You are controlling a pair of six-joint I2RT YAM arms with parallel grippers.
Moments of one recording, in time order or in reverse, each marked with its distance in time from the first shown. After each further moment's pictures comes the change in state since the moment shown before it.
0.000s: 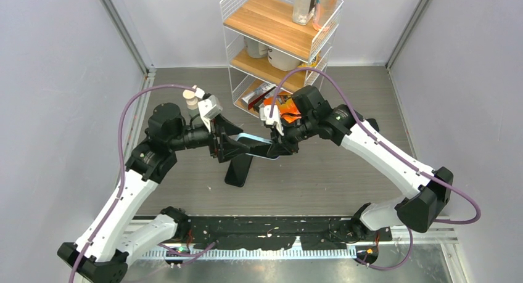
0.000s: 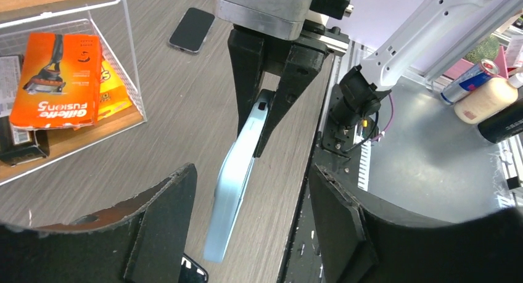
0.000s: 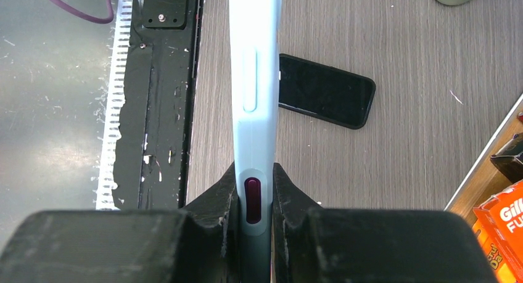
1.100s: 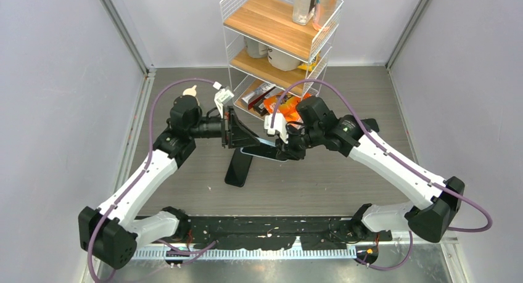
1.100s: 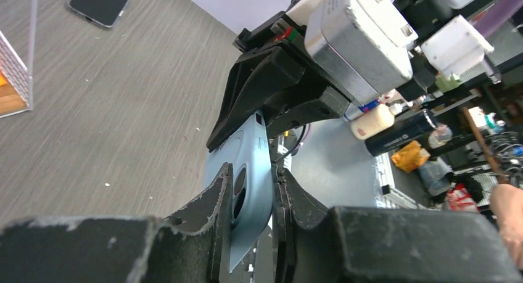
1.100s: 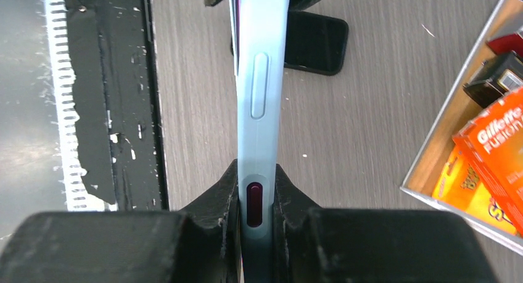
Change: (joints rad) left arm 0.030 0.201 -0.124 0.380 0.223 -0.395; right arm 0.050 -0.105 -0.095 -0.002 0.230 0.033
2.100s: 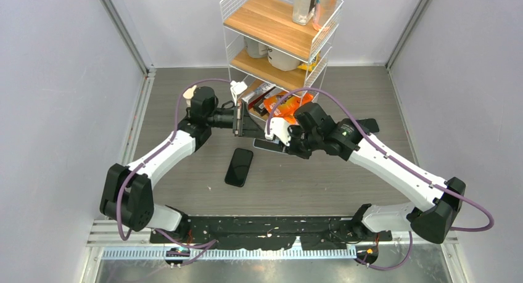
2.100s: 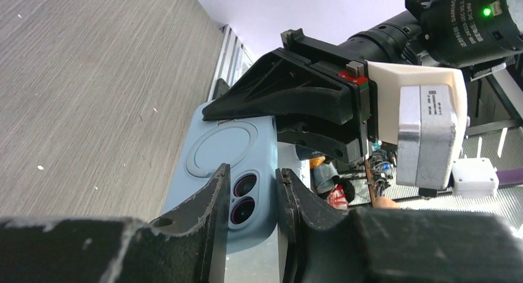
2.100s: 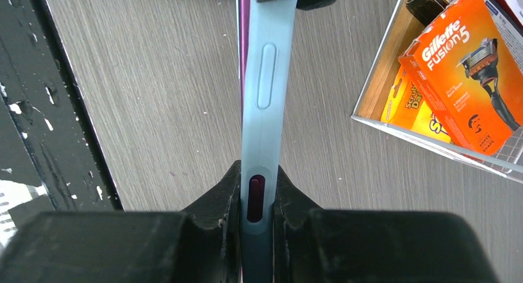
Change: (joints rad) left arm 0.032 0.323 0.029 0.238 0.132 -0.353; right arm 0.044 -0.022 -0.023 -0.053 0.330 -0.025
